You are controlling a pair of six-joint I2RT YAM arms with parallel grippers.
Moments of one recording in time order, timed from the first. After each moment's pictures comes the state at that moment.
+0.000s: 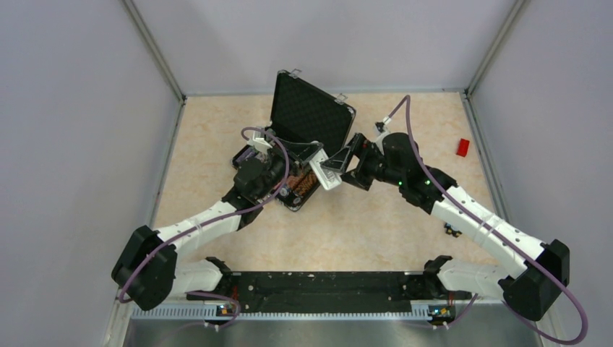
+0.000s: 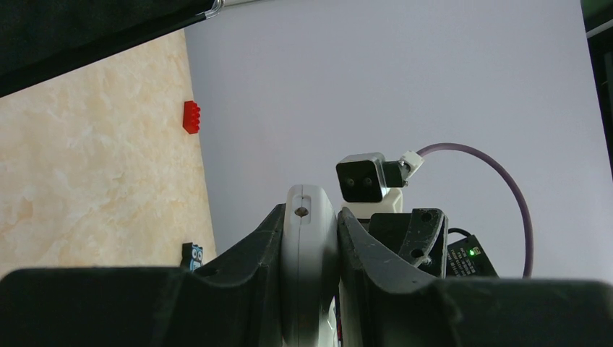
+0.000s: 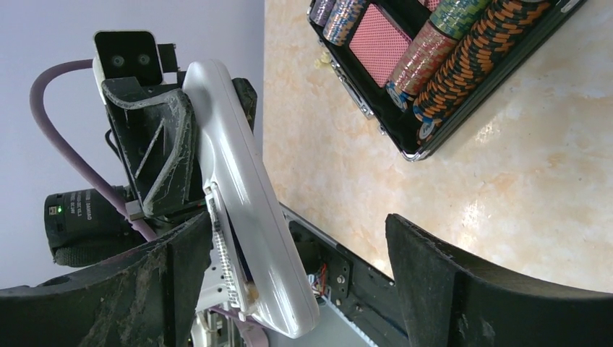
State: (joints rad) left arm -0.65 1.22 0.62 0.73 0.08 -1.45; right arm 0.68 1.12 0.98 -0.28 -0.20 1.08
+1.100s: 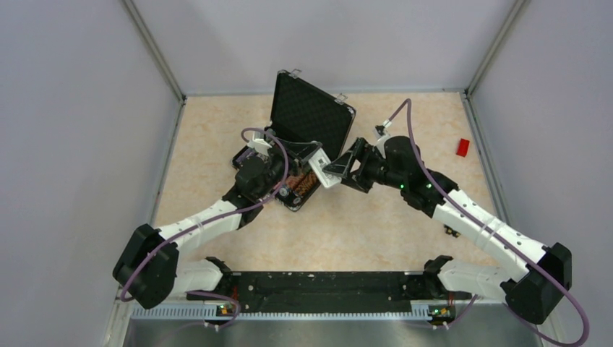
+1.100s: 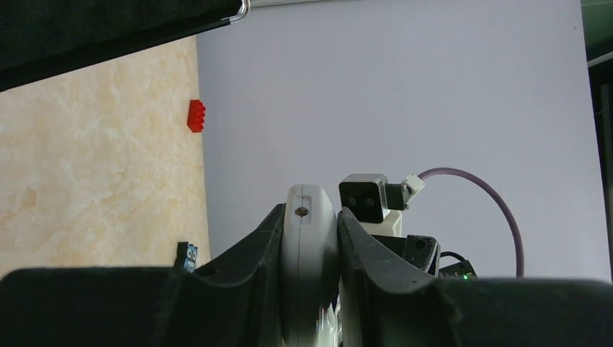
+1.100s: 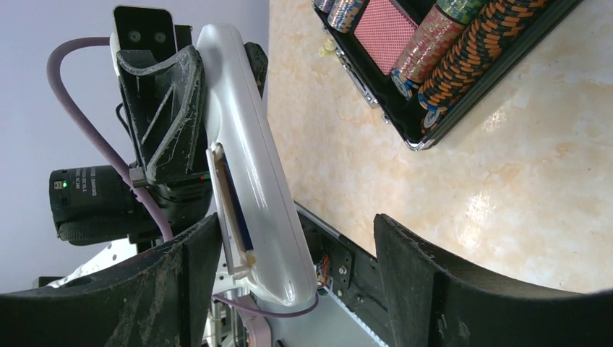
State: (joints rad) left arm -0.64 1.24 0.62 0.70 0.07 -1.51; right arm 0.68 1.08 0.94 -0.27 -0.23 1.09
